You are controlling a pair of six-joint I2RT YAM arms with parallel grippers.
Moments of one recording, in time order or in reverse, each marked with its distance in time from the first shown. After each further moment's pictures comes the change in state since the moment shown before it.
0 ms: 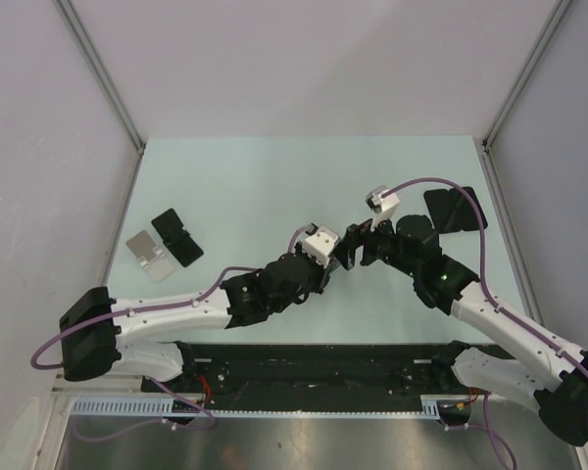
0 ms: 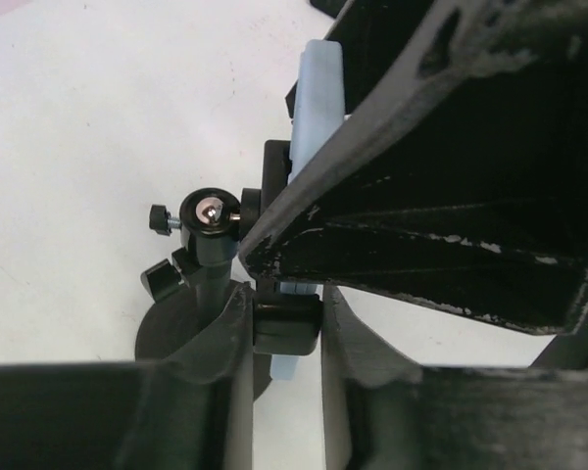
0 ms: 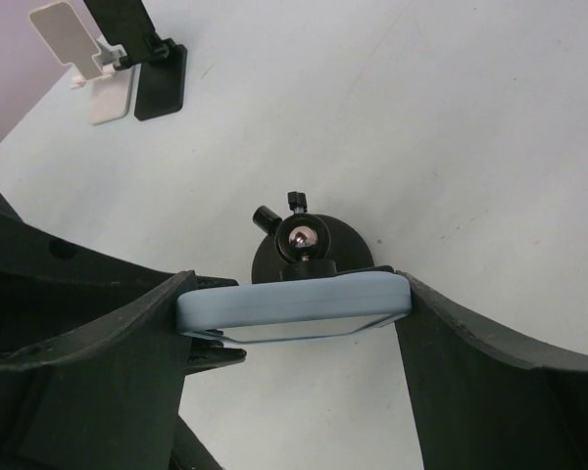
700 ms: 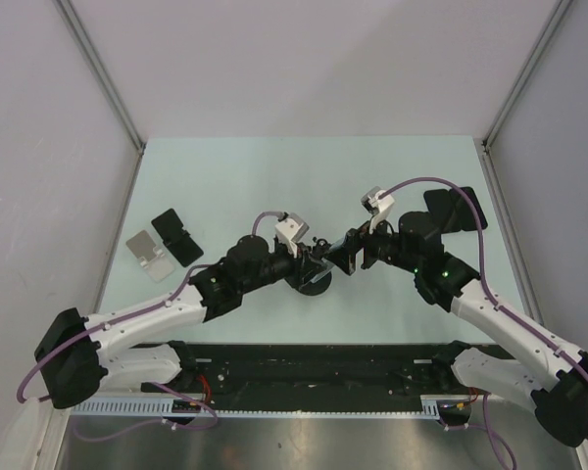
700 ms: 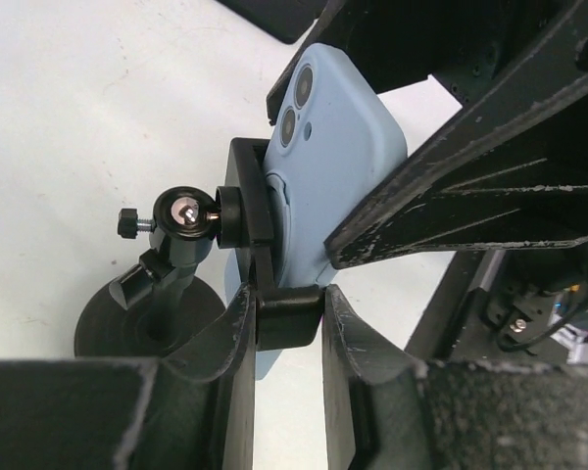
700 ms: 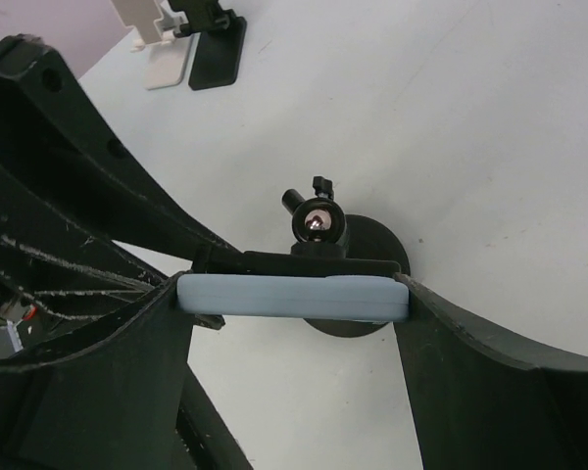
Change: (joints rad) left arm 0.231 -0.149 -0.114 0.018 0.491 -0.110; right arm -0.042 0.006 0.012 -0.021 -0.168 -0.039
